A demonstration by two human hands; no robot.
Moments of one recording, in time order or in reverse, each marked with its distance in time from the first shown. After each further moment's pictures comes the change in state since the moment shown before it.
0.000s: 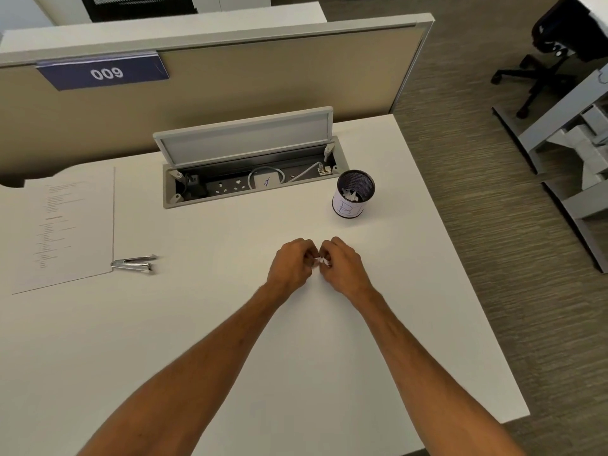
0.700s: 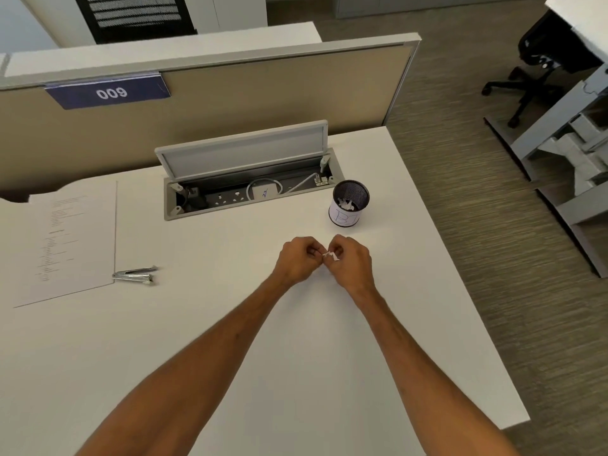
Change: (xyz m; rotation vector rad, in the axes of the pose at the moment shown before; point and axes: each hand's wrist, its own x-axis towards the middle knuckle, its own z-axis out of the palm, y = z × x) left_hand 0.018 0.029 -0.022 -0.249 -0.083 -0.101; right_hand 0.003 -0.009 -0.030 0.160 0.209 0.171
